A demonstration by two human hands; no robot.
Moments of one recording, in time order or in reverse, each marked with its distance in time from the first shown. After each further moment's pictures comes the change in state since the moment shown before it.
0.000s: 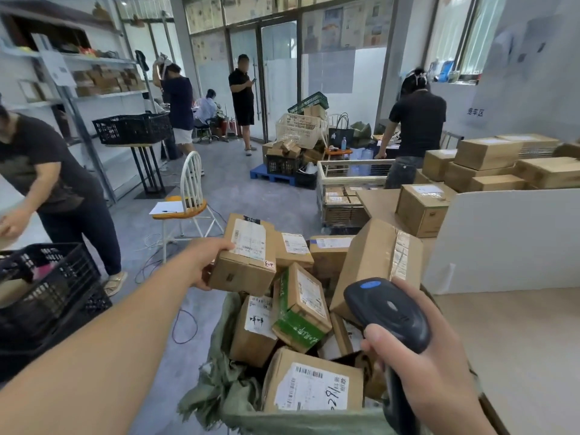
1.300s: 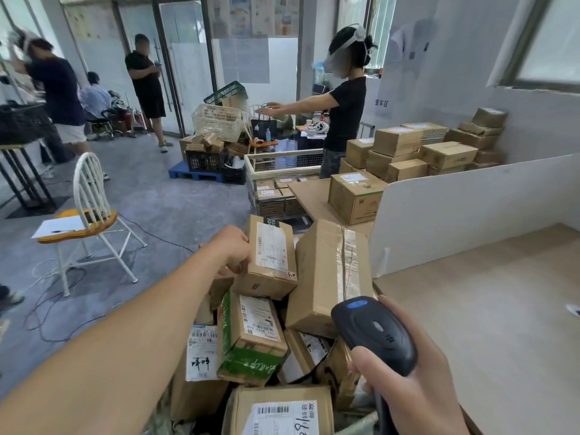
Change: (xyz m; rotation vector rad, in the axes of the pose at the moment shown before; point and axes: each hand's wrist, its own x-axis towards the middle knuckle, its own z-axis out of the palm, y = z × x) left_hand 0.067 0.067 0.149 0.718 -0.259 0.340; right_hand 0.012 0.025 0.003 -0.017 0.243 0.056
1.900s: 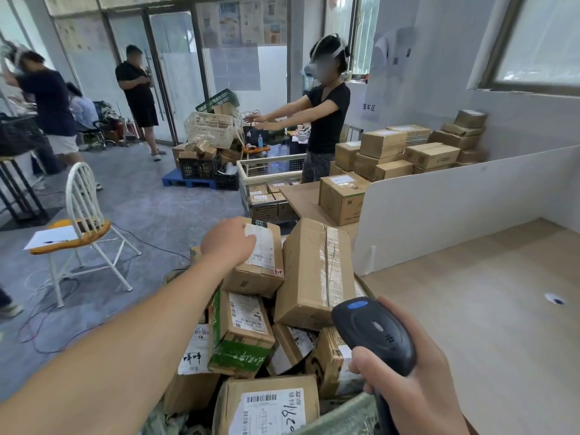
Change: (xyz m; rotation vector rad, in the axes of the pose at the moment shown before) left_hand -0.029 0.023 0.017 0.352 0.371 0.215; right_hand -0.021 -0.003 -0.027 0.003 0.039 -0.021
